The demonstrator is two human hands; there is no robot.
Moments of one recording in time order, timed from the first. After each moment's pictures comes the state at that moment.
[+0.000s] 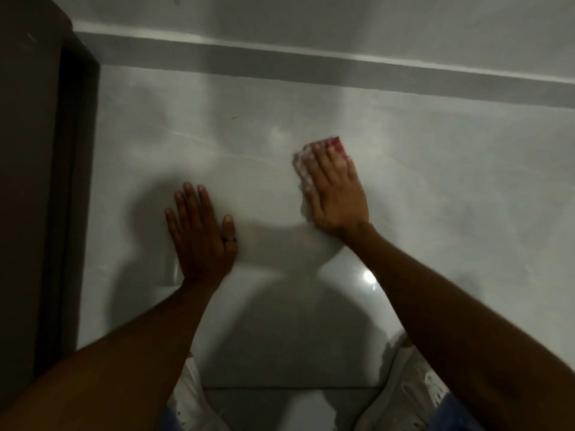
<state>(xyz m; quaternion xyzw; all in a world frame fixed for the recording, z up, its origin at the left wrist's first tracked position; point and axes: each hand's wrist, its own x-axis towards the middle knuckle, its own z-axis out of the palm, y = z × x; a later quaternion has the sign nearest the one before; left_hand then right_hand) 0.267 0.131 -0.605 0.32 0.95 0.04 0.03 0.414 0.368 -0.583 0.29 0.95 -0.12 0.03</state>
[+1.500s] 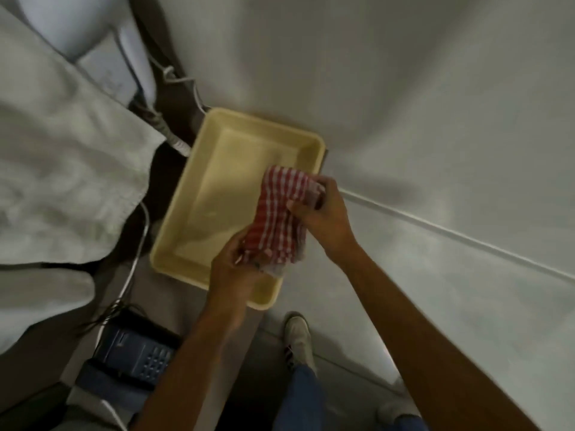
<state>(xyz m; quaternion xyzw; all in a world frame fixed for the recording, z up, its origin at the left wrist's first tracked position) 0.080 -0.002 -0.026 -0.17 0.74 0.56 0.34 0.095 0.184 -0.050 0.37 0.65 -0.66 0.00</state>
